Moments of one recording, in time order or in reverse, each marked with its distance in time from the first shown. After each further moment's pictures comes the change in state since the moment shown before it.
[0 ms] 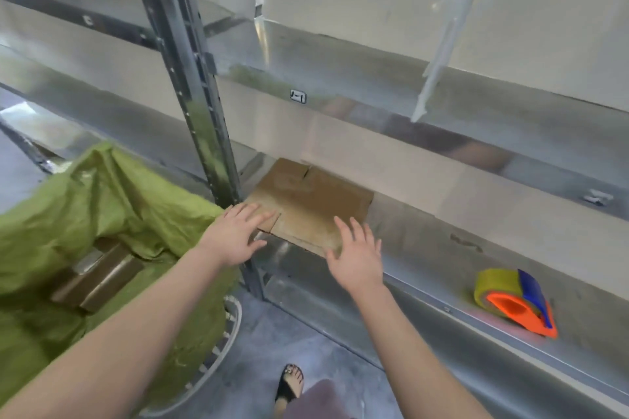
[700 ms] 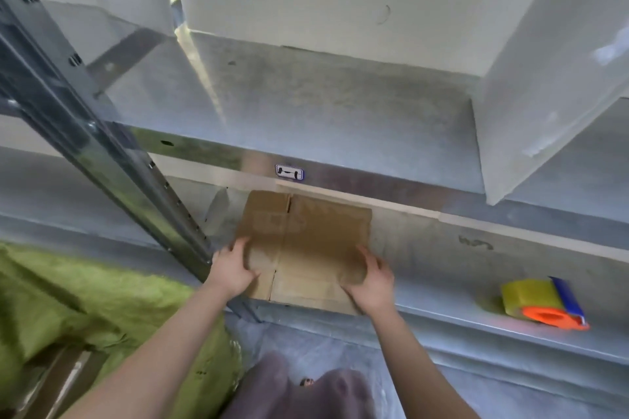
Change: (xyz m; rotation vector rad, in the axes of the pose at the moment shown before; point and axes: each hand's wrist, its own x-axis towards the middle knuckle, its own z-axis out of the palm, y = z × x) left_hand 0.145 -0.054 0.045 -0.484 -0.280 -0.295; right_hand 0.088 0.018 0.048 0.469 0.013 0.545
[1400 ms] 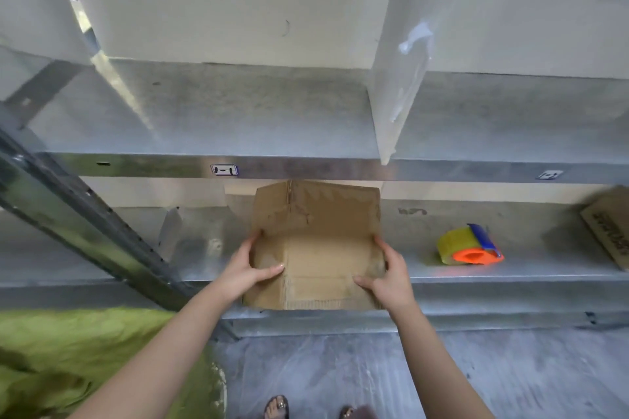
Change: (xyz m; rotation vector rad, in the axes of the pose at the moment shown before) left_hand -0.049 0.076 0.006 -0.538 -0.309 0.277; right_hand -0.062 0.062 -0.070 0.443 0.239 0.025
